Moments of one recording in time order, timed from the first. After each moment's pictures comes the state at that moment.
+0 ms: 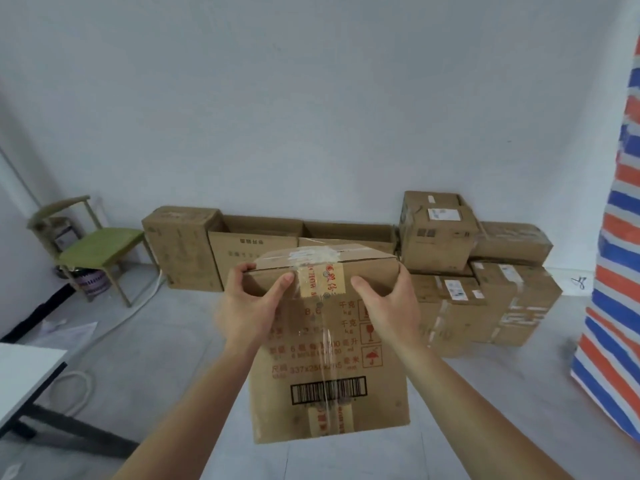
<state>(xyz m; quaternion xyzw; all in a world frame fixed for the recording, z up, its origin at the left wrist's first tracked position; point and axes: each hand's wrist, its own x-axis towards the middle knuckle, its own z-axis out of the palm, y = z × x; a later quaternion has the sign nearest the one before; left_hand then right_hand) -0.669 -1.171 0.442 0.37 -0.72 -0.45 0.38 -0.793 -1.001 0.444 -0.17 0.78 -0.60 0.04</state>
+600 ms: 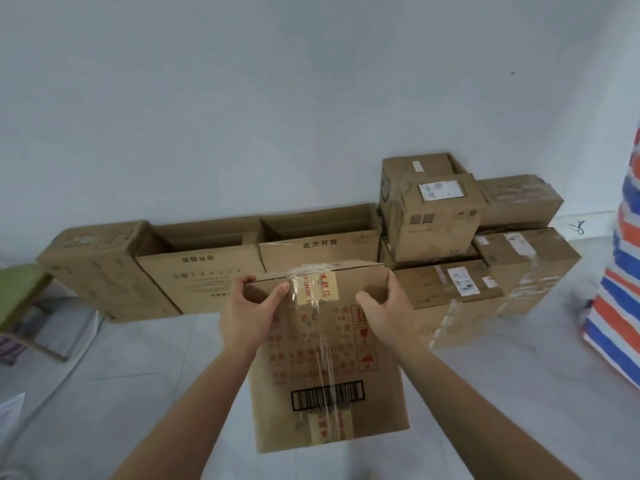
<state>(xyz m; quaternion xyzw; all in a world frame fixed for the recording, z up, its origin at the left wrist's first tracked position) -1.014 -1.353 0.350 0.39 -0.78 -0.45 0.21 -1.106 -1.148 0.333 -0.07 0.81 -0.58 0.13</state>
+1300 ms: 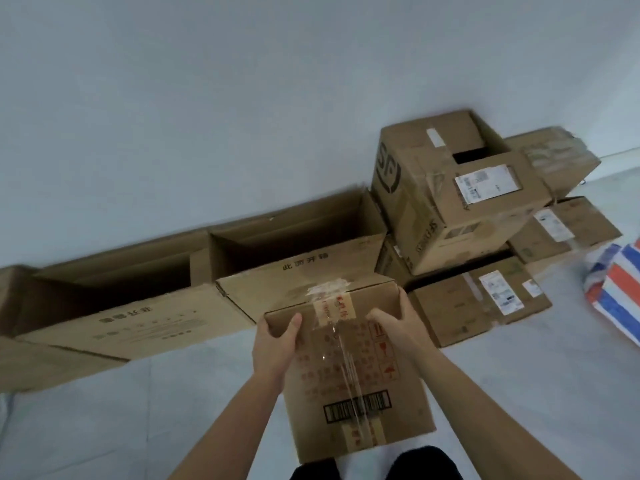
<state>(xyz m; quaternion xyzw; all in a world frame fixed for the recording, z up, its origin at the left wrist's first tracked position) -1.327 -1.528 0.151 0.43 -0.64 -0.64 -0.03 -1.402 -1.304 0.182 0.13 0.79 -0.52 0.29</state>
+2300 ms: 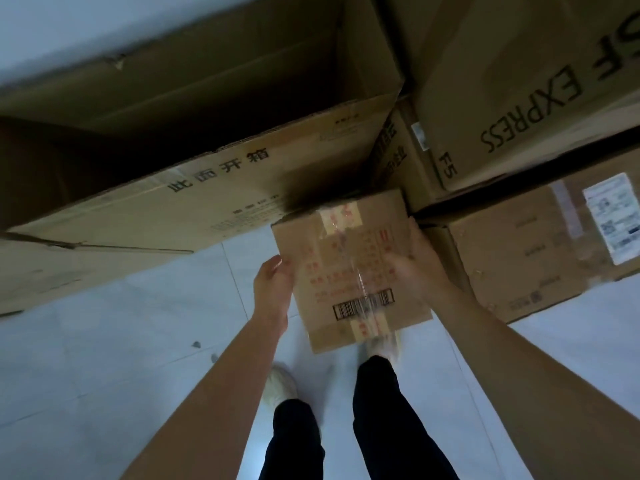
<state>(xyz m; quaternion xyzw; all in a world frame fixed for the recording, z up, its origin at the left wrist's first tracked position) -1.496 -1.479 -0.189 0.51 -0.56 -0.63 -0.17 -1.564 -1.257 -0.168 0.18 0.81 -0.45 0.34</state>
